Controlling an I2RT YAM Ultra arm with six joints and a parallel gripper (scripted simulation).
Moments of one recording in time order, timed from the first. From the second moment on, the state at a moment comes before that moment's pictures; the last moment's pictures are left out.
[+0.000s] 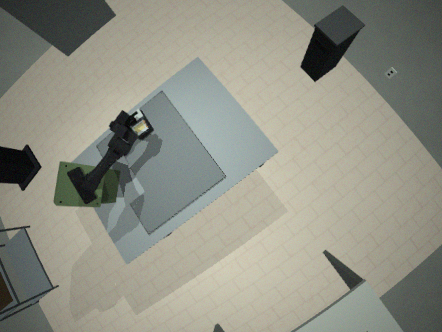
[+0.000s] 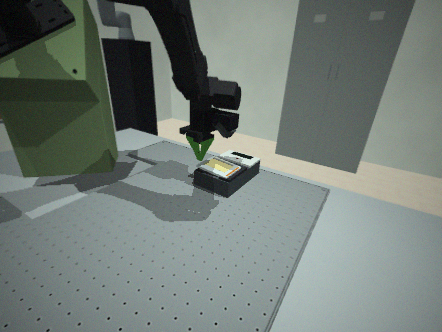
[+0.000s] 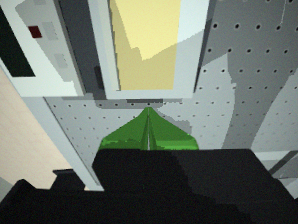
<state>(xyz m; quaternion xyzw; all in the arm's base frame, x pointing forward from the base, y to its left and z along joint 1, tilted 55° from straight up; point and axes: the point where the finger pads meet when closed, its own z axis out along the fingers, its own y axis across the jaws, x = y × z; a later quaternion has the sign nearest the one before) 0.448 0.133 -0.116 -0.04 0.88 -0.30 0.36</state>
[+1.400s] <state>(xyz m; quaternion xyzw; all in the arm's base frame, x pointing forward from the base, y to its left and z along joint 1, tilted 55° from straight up) 0.455 0.138 -0.111 -0.04 0.88 -0.30 0.36</state>
